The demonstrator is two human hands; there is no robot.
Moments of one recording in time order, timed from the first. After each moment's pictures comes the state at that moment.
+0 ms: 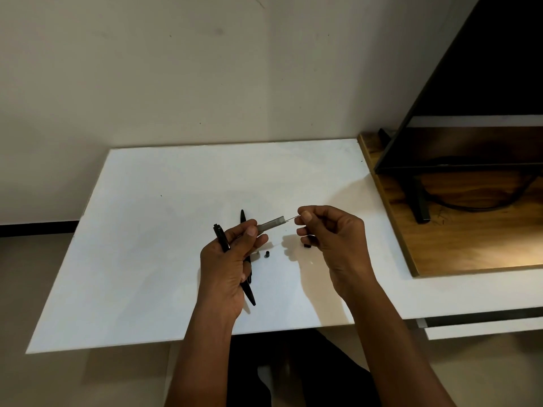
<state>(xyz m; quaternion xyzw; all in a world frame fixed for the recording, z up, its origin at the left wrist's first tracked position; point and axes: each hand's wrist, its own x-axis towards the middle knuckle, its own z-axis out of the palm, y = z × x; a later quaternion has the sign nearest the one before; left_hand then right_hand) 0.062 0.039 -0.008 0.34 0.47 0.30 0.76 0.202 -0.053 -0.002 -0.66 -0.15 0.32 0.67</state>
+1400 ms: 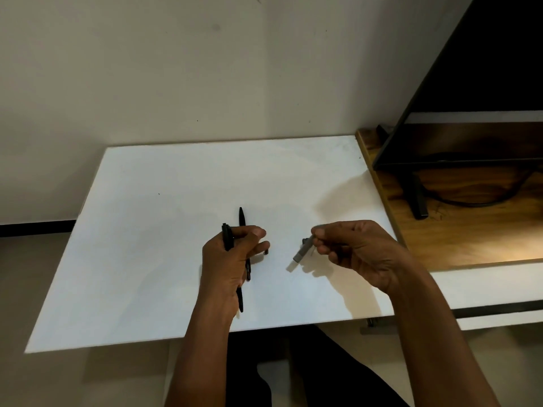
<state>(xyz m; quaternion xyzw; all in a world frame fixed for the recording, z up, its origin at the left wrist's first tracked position) 0.062 0.038 -0.008 0.43 0.48 0.27 0.72 0.243 -0.087 0.012 -0.63 -0.05 0.53 0.56</state>
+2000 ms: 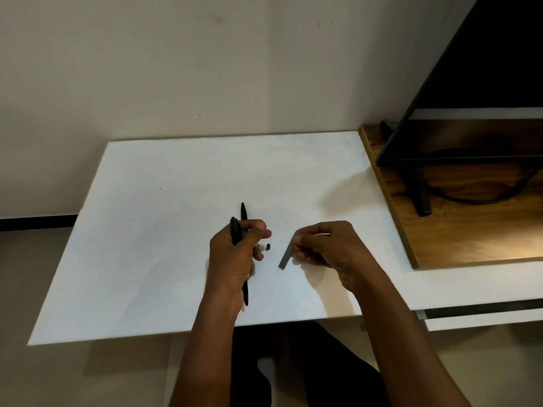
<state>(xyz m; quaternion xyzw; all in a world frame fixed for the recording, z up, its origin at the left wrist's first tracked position) 0.065 0.040 -0.012 0.48 0.48 0.25 0.69 0.211 -0.060 -0.012 -0.73 -0.09 0.44 0.51</state>
